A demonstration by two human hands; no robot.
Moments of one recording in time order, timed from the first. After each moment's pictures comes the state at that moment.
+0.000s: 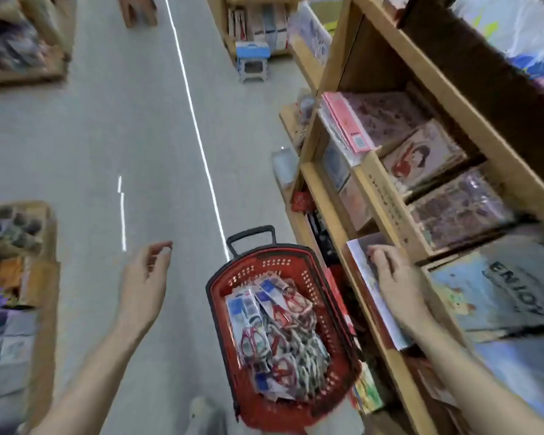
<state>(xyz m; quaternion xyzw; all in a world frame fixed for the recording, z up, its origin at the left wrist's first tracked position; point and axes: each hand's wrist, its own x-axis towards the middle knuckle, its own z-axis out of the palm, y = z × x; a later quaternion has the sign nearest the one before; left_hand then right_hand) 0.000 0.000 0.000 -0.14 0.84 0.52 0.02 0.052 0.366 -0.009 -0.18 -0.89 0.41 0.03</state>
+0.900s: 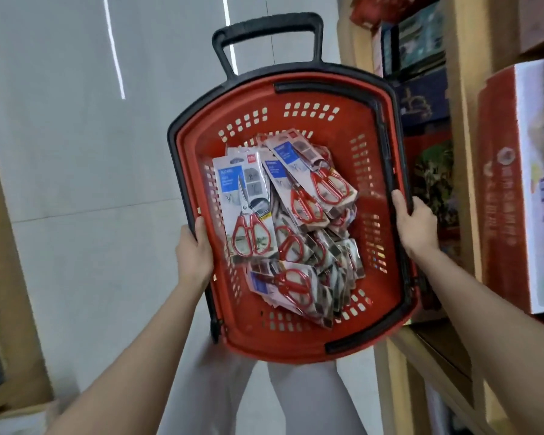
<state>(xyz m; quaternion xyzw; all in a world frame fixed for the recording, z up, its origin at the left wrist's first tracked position) 0.106 0.067 -0.400 -0.40 0.80 0.40 0.19 0.069 0.404 -0.394 -0.36 -0.86 0.31 -0.20</state>
